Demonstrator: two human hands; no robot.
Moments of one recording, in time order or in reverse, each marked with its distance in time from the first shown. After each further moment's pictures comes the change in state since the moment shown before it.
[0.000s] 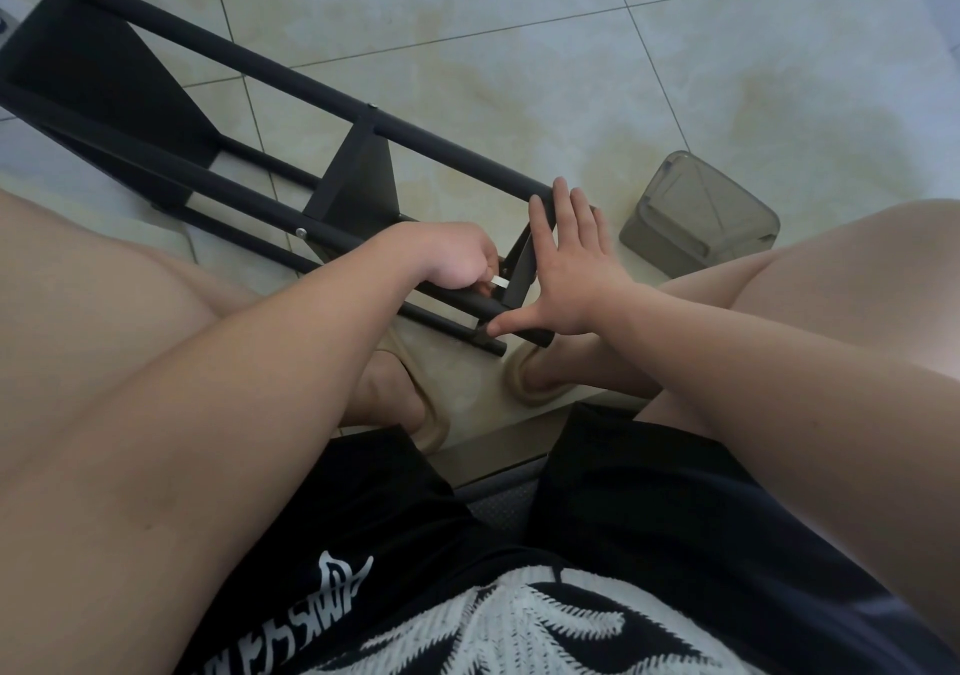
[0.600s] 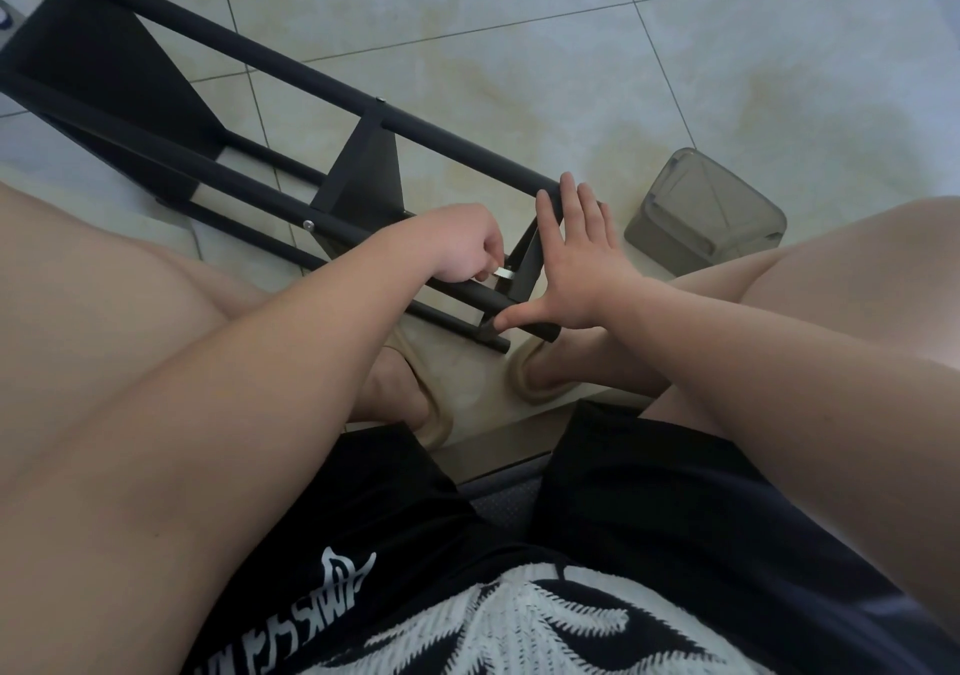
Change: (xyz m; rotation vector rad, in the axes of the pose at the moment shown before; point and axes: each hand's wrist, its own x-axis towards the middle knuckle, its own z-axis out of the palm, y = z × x) left_hand 0.001 -0.004 -0.005 0.054 0.141 0.054; right_hand 0.002 0.001 0.000 0.011 -0.017 0.002
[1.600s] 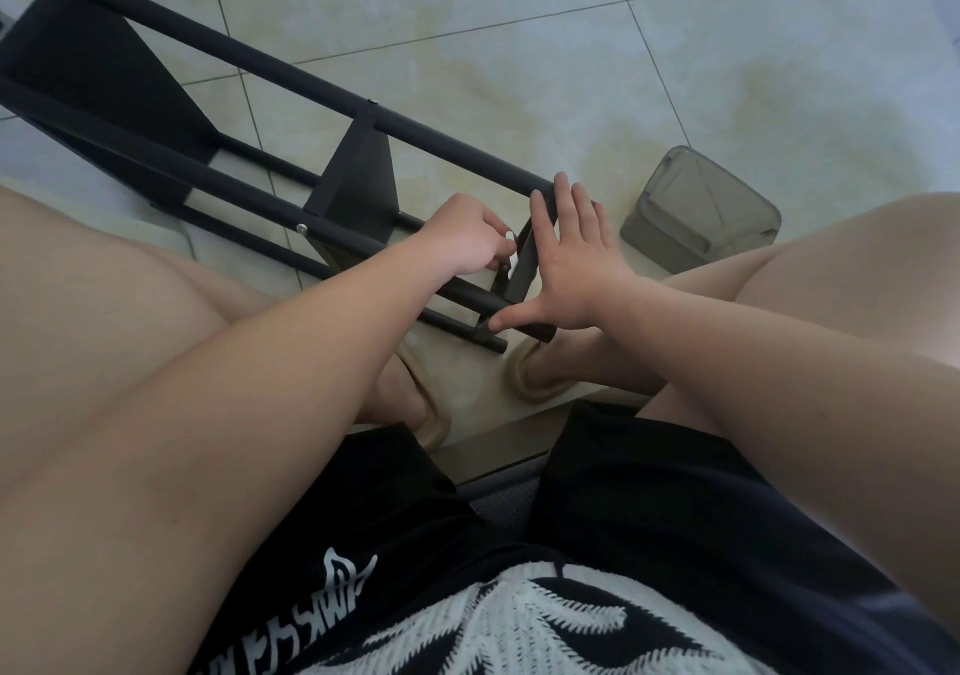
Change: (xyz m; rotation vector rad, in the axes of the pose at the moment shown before) left_hand 0.016 0.008 0.023 -0.621 0.272 -0.197; right_hand -0.002 0.000 -0.002 -0.007 0.012 0.001
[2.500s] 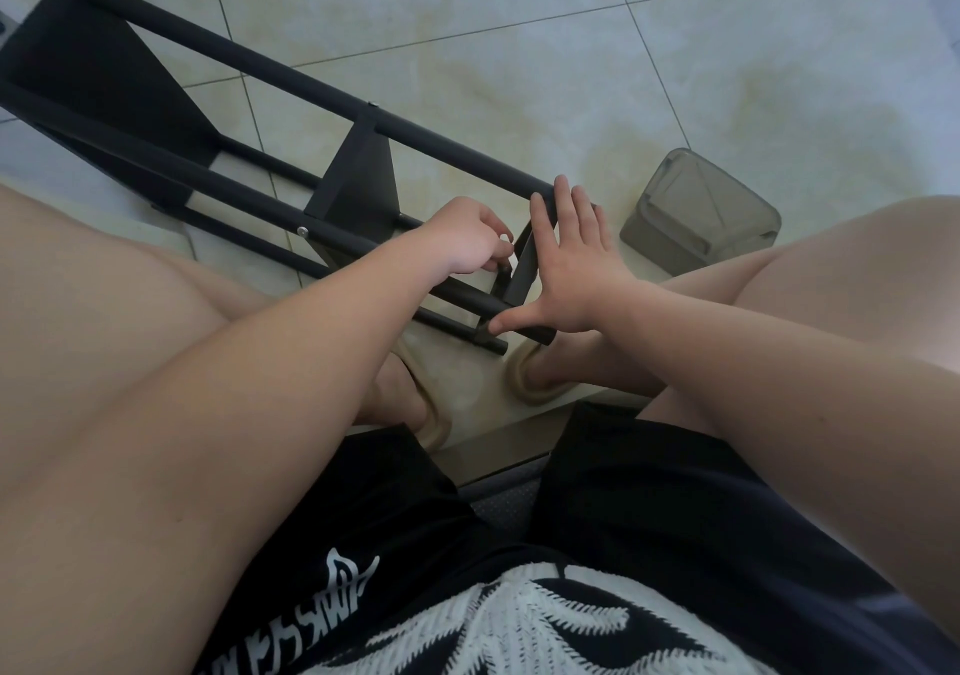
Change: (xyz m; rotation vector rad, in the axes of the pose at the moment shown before) left_hand 0.001 0.000 -0.005 -0.026 -0.063 -0.039; right_hand -0.001 -0.001 0.000 0.011 -0.007 0.001
